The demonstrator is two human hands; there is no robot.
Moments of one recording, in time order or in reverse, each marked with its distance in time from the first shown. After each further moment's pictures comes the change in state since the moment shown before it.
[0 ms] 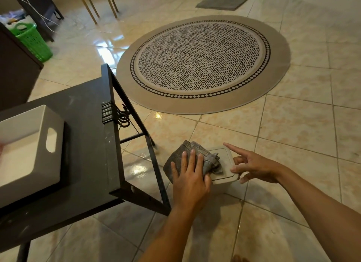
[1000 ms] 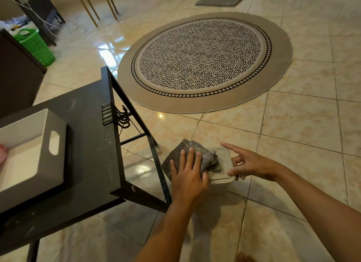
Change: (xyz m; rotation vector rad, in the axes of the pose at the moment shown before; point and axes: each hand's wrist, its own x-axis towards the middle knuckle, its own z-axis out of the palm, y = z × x) left_hand 0.003 -0.009 -0.012 -0.056 -0.054 0.017; right_hand 0.004 0.001 0.012 -0.142 0.013 -0.073
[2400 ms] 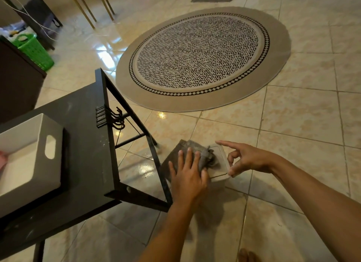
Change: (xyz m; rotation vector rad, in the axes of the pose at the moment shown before) left_hand -0.006 0.006 -0.003 -0.020 -0.009 -0.056; right_hand 0.007 -0.003 -0.008 0.096 -0.061 0.061
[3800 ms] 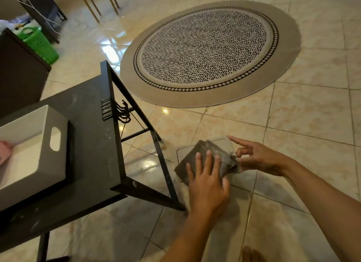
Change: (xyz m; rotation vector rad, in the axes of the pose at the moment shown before) left_hand -0.023 0.034 0.009 -0.019 -0.064 0.051; right_hand -0.001 0.014 0.003 0.191 0.066 -0.063
